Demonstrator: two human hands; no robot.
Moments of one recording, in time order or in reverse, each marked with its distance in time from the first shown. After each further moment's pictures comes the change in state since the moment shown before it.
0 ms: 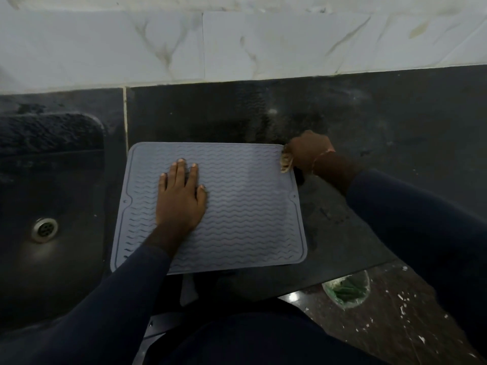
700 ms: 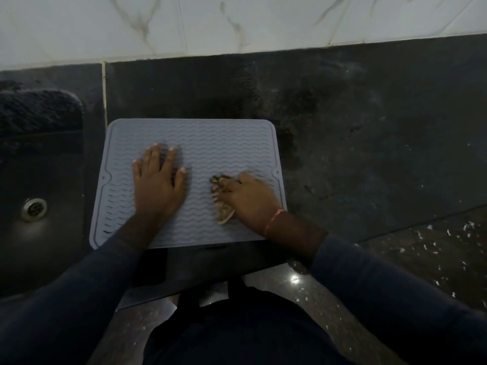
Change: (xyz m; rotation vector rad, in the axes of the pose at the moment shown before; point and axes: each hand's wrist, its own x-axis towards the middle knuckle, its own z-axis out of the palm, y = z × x) left_hand -0.031 0.010 -0.002 -0.107 0.123 -0.040; right_hand -0.123 -0.106 0.045 0.312 0.119 -0.443
